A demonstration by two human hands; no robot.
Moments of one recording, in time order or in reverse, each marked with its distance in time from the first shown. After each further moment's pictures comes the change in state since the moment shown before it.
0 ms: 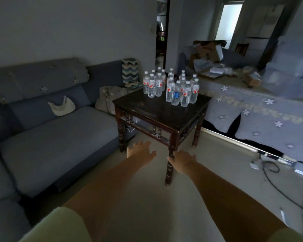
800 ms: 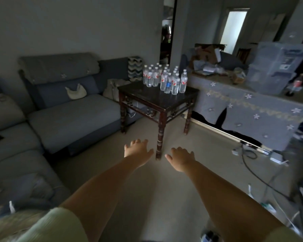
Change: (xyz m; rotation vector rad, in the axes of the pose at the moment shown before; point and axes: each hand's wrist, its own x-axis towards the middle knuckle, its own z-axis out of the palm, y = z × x) left_hand -0.330 0.115 0.056 -0.054 0.089 -0.055; right_hand -0.332 0.099 0.057 -0.095 0.051 -0.058
